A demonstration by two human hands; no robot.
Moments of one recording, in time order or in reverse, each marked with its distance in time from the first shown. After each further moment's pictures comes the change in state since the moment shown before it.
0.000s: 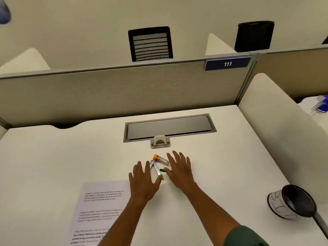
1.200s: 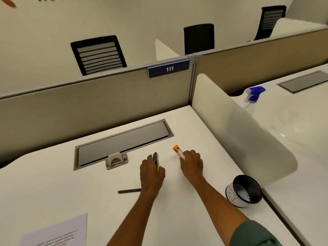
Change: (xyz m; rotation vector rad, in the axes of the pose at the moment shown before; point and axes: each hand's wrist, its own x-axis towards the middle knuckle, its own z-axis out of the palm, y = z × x) left_hand 0.033 0.199 0.015 -0.492 0.074 0.153; right_hand -0.016 0.183 -0.067 0.097 0.335 0.515
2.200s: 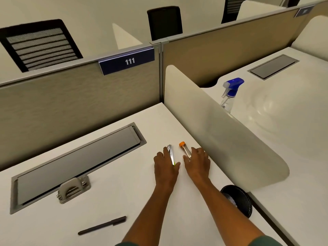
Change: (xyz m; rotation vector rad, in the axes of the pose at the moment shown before) left_hand 0.063 0.064 0.154 0.128 -0.226 0.267; right_hand 0.063 0.103 0.001 -0.067 0.081 0.303
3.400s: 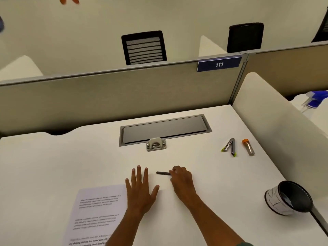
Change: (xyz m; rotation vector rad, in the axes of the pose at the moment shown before) left_hand -0.243 -0.245 -0.160 0.479 0.100 -0.313; right_hand -0.248 -0.163 0.045 0.005 -0.341 -0.799
